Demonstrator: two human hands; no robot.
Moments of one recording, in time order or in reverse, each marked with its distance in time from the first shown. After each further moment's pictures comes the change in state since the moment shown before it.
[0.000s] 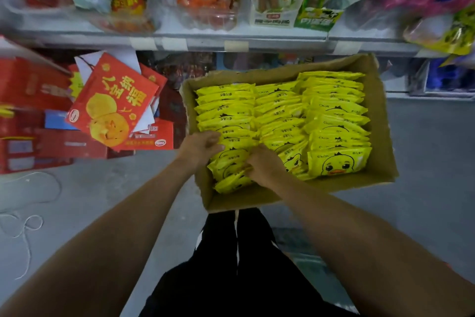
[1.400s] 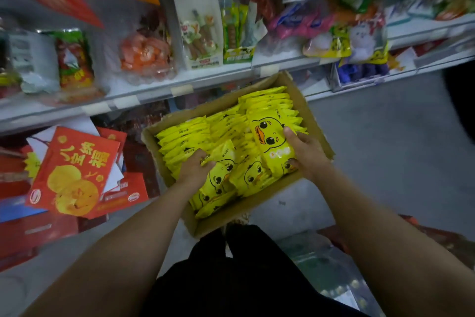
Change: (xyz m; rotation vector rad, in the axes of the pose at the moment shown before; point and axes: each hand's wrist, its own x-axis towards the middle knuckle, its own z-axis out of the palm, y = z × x) left_hand -0.004 0.064 0.031 0.041 -0.016 0.040; right_hand -0.133 0.073 -0.095 1.613 0.645 0.704
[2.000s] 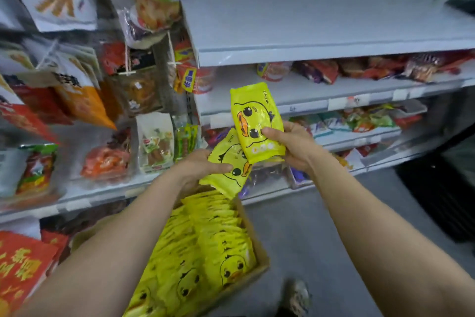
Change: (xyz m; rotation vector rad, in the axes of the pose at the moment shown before) left_hand -0.019 0.337 -0.012 -0.379 -0.205 0.321; right_hand -0.016 -0.266 -0.145 0.076 -0.441 -0.524
